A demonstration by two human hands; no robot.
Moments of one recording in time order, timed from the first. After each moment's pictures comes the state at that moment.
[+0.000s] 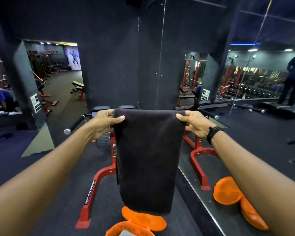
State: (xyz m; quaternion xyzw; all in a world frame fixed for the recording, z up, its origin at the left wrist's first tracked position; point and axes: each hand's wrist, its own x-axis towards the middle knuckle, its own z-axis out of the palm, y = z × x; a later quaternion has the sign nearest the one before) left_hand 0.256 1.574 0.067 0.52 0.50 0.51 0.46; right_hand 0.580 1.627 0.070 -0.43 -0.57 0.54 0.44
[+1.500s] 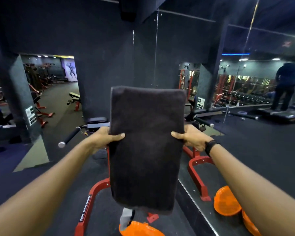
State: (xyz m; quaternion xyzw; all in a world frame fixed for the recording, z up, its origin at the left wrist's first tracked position) left_hand 0.274 1.573 0.067 0.59 0.54 0.40 0.45; right_hand 0.590 1.616 0.065 -0.46 -0.64 0.49 0.37
